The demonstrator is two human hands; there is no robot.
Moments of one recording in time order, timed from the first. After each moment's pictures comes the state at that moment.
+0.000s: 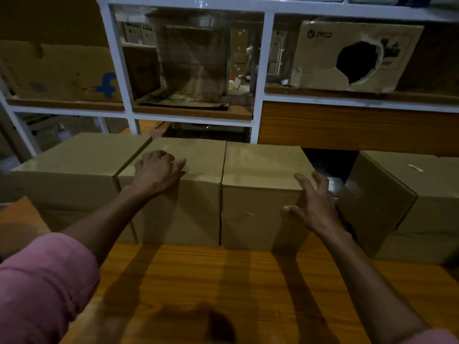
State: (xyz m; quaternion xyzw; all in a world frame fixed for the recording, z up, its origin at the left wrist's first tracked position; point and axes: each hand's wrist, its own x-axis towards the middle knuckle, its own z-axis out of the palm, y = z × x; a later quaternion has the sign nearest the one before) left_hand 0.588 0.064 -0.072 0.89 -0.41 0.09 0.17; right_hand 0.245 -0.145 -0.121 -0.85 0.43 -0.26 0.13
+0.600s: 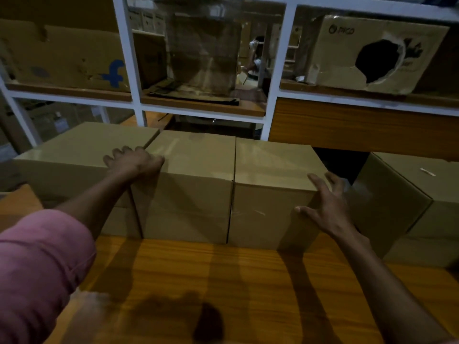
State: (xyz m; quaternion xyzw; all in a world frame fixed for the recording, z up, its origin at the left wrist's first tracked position) left_hand 0.664 0.091 -0.070 0.96 -0.26 0.00 0.08; right_hand 0.249 -0.150 -0.127 -0.85 0.43 -0.27 0.13
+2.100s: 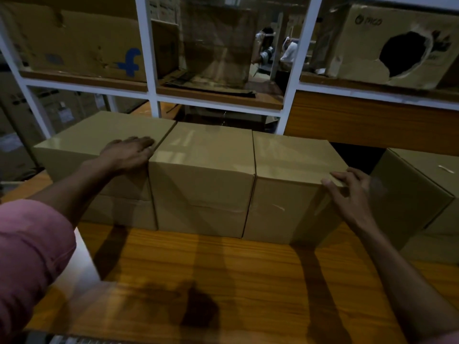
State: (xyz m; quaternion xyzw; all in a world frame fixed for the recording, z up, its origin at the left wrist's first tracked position) left_hand 0.684 0.157 -0.054 0.91 -0.41 0.01 0.09; right_hand 0.254 -0.145 -0.126 -0.78 0.40 -0.40 0.26
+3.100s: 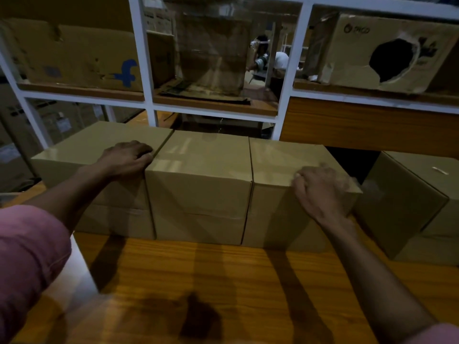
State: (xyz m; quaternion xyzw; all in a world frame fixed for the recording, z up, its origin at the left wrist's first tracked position) left_hand 0.736 0.140 -0.078 0.88 -0.45 0.07 0.11; right_hand 0.313 -0.112 -0.104 -0.86 0.40 -0.32 0.00
